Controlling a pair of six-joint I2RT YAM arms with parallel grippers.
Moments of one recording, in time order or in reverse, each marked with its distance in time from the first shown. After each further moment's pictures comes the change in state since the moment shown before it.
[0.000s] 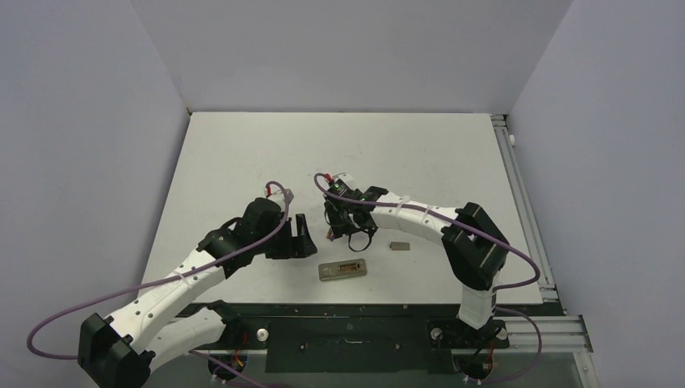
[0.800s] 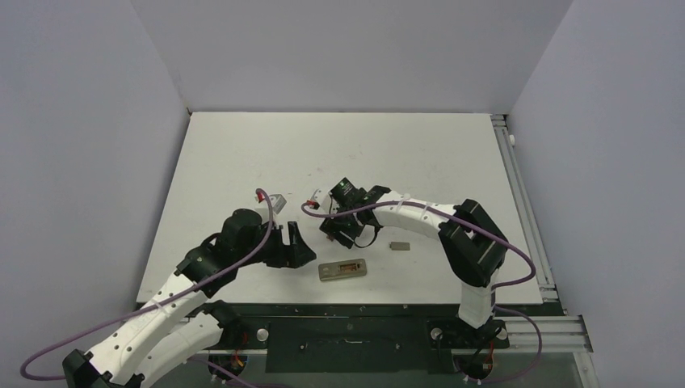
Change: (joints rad) left arm 0.006 -0.211 -0.066 0.035 0.129 0.029; right arm -0.035 0.038 -0.010 0.038 -0.243 -0.716
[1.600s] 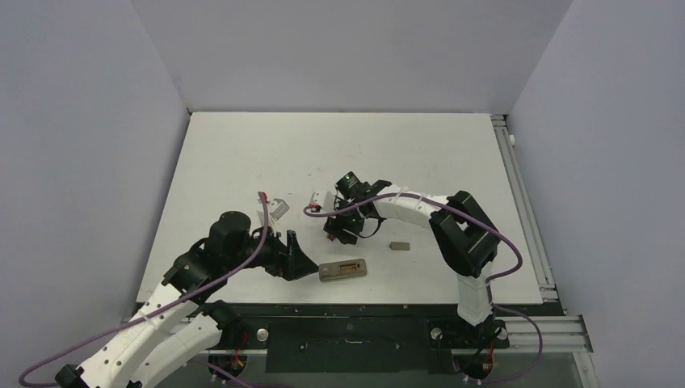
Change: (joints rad) left arm 0.000 -0.097 0.036 -0.031 0.220 0.067; right arm -0.084 0.080 0.014 0.034 -0.245 -0.301
